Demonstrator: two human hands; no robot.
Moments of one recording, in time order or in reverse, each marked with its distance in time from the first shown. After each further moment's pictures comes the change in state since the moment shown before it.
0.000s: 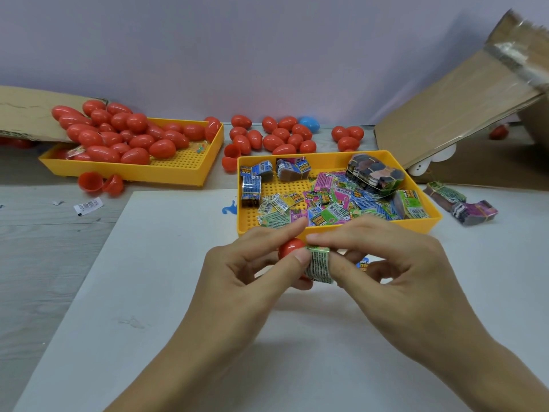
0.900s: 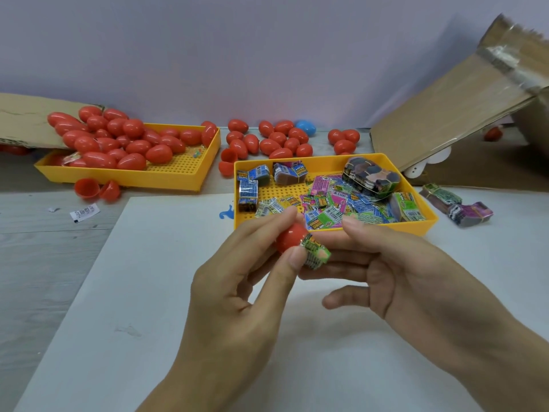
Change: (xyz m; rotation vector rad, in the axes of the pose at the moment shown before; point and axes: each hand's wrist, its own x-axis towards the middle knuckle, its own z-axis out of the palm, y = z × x) left_hand -0.006 -0.004 0.007 0.220 0.091 0.435; right_hand 0.011 -0.012 -0.015 0.908 -0.259 0.667
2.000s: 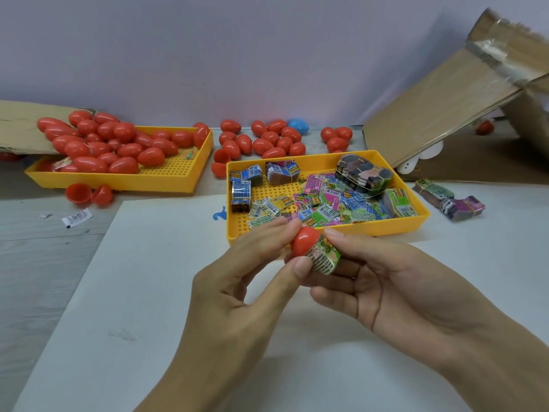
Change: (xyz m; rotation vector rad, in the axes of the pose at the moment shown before) left_hand -0.002 -0.005 0.001 -0.101 -0.036 -0.146; right_hand 0.000 0.003 0.001 0.293 0.031 0.148
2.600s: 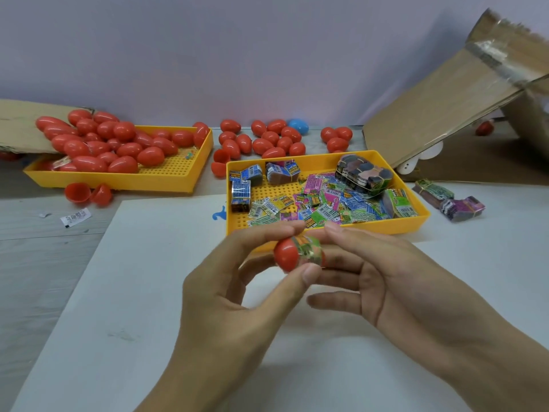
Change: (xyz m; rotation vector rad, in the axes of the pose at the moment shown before) left_hand 0.003 0.003 0.000 -0.020 0.008 0.094; right_hand -0.001 0.002 0.005 -0.191 0.064 -0.095
